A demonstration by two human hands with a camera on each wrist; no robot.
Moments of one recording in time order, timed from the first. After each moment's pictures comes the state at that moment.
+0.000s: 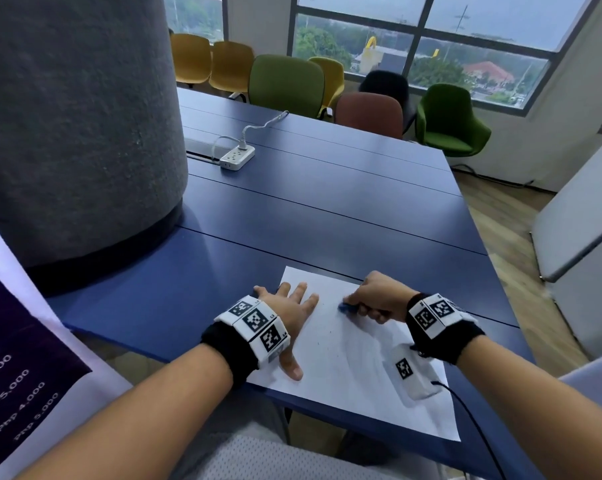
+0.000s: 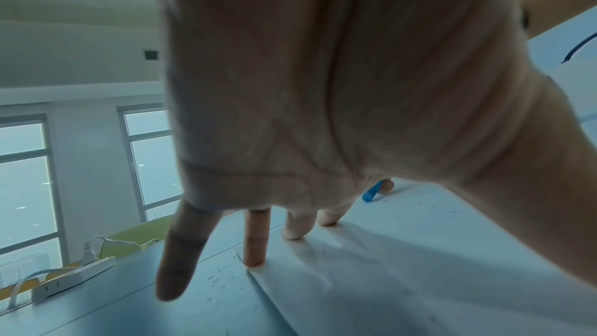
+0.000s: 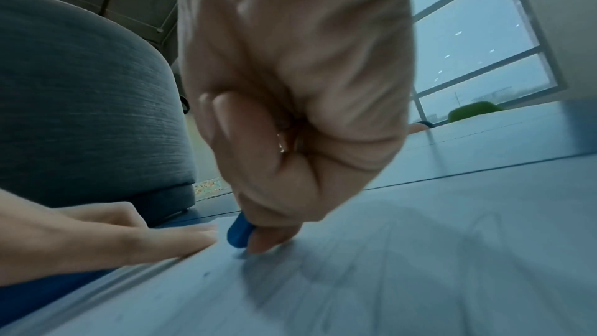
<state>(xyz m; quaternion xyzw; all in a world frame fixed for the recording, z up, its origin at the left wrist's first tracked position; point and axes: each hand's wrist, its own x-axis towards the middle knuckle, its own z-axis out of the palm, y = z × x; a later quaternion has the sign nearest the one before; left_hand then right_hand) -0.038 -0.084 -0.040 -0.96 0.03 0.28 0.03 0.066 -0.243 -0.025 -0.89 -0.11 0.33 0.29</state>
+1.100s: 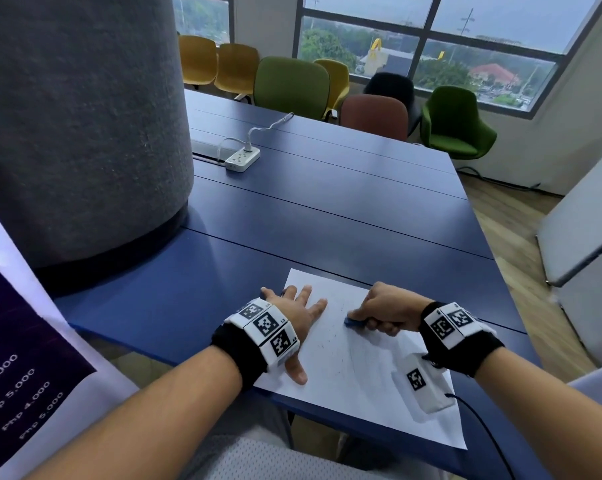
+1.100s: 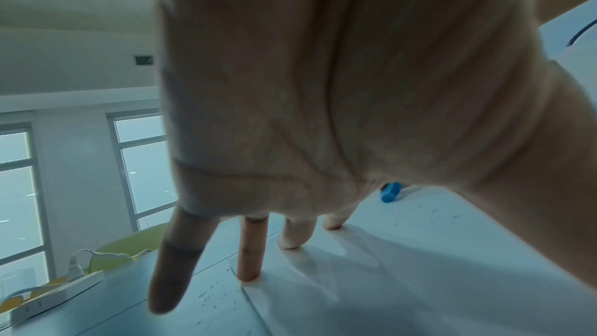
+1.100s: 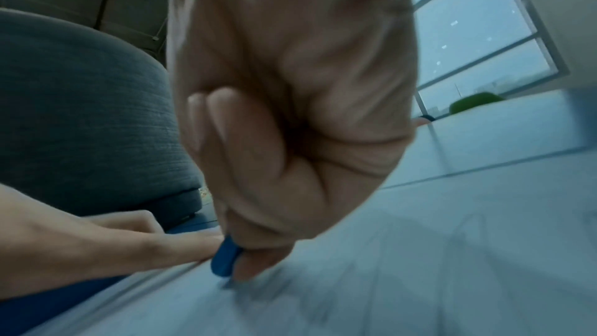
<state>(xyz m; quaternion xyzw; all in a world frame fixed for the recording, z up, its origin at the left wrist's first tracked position) -0.035 -0.086 -0.043 -0.96 0.03 0.28 0.05 0.067 -0.250 -0.029 -0.88 -0.14 0.37 0.25</state>
